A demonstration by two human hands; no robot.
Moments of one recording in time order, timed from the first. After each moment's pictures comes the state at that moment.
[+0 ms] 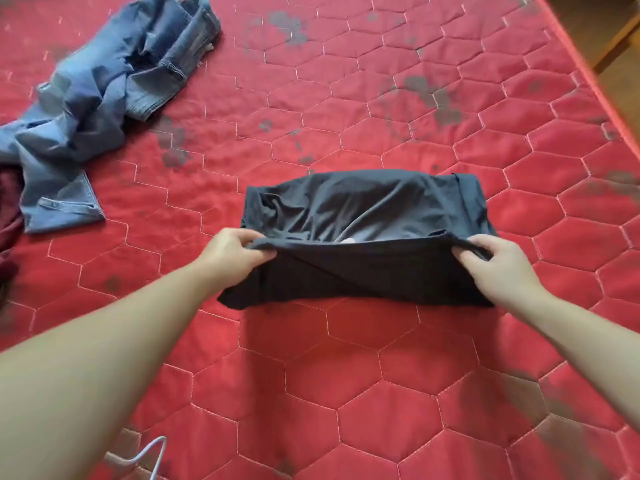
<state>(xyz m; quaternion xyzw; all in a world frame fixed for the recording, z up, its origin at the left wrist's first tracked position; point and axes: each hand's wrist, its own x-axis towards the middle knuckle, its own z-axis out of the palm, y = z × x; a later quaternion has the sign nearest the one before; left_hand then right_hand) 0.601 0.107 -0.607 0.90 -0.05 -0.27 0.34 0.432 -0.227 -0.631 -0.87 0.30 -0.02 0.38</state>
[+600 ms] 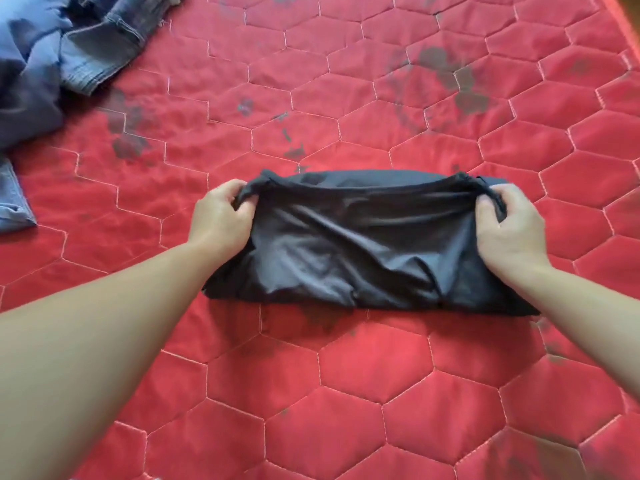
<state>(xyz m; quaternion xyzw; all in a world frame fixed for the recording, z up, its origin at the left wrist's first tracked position) 0.684 0.058 -0.672 0.94 -0.06 -0.09 0.31 0.526 -0.259 -0.675 -0.88 0.33 -0.14 0.32</state>
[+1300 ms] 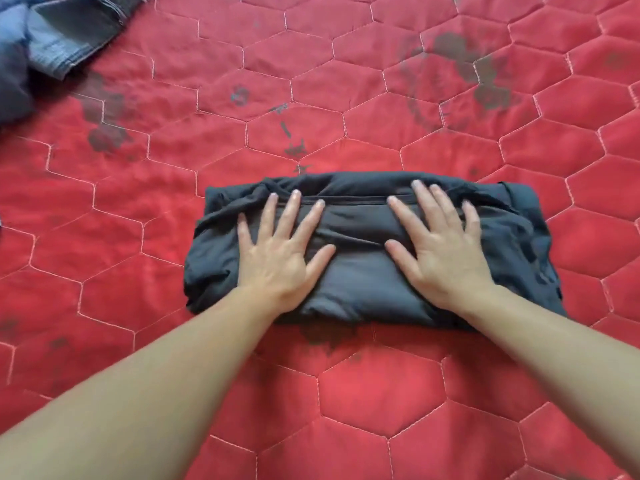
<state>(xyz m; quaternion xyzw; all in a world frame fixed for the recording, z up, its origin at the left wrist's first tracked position) 0.639 0.014 -0.723 0.96 -0.25 -0.15 0.02 0.552 -0.208 -0.720 -1.00 0.07 0.03 0.05</state>
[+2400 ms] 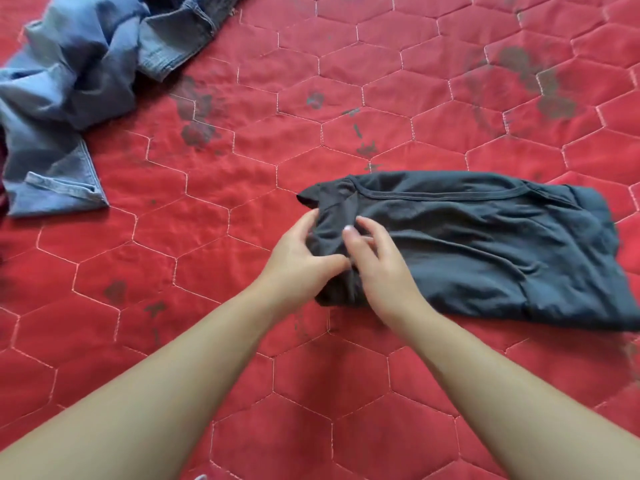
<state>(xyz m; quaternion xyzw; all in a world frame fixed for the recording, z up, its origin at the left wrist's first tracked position) 0.629 0.092 -0.646 0.75 -0.01 -0.30 0.59 0.577 -0.026 -0.668 -0.69 0.26 0.08 0.67</state>
